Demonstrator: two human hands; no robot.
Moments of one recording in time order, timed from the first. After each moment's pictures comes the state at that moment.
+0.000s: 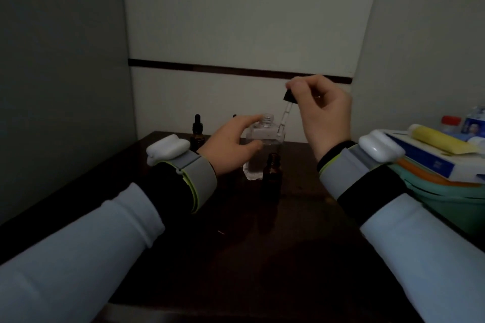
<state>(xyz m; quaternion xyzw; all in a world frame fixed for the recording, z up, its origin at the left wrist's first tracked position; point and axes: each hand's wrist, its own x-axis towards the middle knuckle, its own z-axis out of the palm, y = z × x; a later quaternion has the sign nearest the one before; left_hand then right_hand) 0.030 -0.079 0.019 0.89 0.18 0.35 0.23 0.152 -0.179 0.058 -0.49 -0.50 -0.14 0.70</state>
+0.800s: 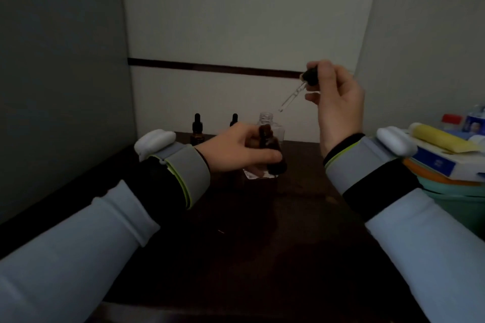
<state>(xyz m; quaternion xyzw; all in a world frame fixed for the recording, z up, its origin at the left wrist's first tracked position) 0.019 -0.108 0.036 0.85 0.13 0.19 0.48 0.155 -0.185 0.069 -0.43 -0.45 -0.06 0.78</state>
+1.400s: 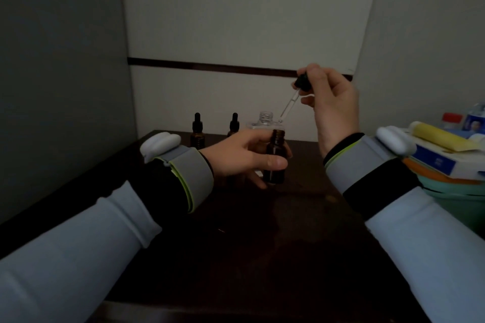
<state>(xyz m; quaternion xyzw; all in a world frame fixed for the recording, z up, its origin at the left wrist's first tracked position) 0.021 -0.109 0.029 0.85 0.07 0.16 0.50 0.150 -0.187 0.069 -0.45 -0.46 -0.02 0.77</state>
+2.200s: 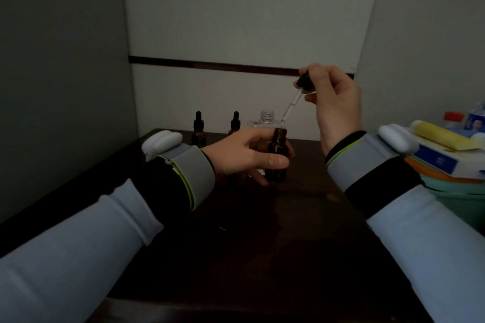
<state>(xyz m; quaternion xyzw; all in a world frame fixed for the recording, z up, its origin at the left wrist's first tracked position) 0.021 -0.106 0.029 0.85 0.06 0.16 0.49 0.152 -0.187 0.069 -0.46 -0.47 -0.05 0.76</state>
